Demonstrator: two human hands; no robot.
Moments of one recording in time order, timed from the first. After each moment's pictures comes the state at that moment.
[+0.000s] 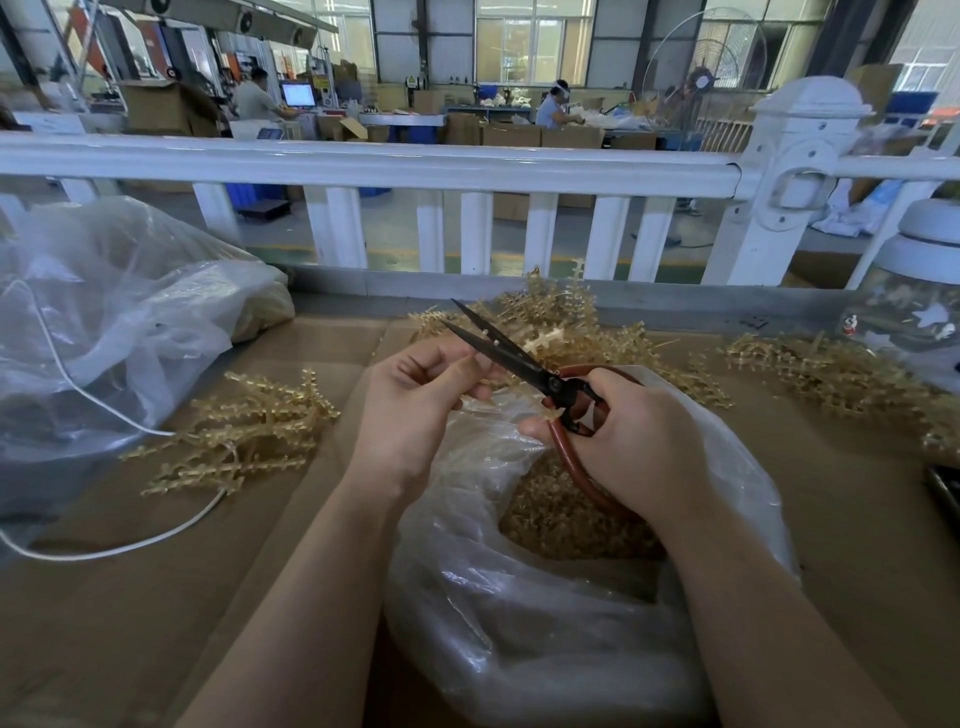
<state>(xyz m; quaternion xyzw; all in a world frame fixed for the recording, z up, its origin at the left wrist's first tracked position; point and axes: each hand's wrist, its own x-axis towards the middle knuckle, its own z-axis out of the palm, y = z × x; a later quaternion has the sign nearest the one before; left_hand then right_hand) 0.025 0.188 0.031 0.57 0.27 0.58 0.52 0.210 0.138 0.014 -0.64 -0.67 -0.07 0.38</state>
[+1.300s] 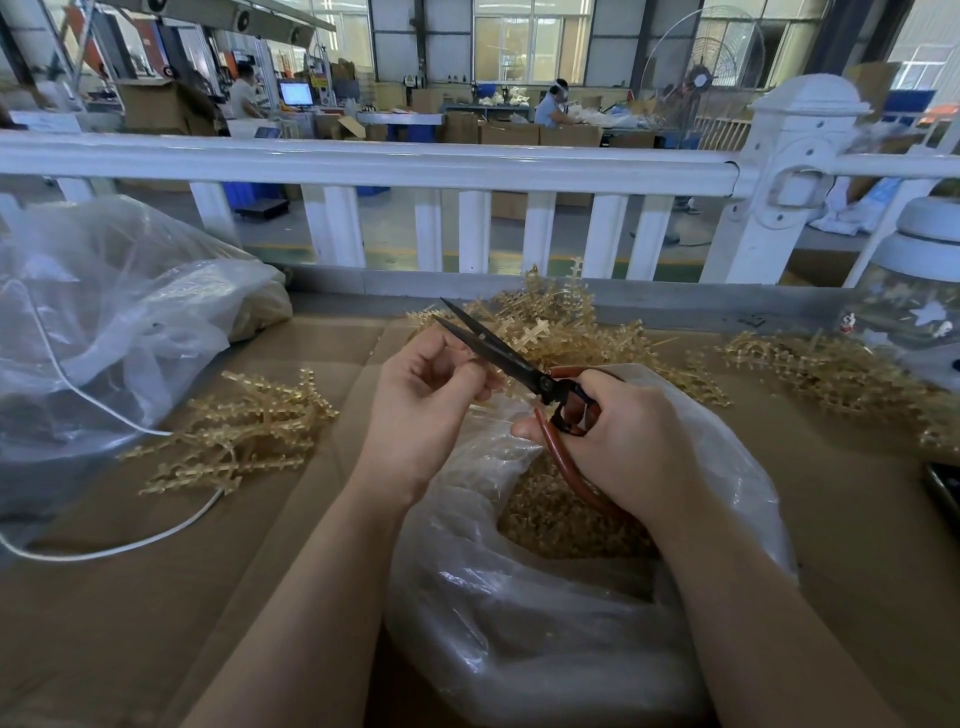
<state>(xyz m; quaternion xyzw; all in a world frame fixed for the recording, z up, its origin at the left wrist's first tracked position) 0.033 0.186 0.028 0.61 0.28 0.59 0.44 0.206 0.137 0.014 -0.63 -0.67 -0.02 0.39</state>
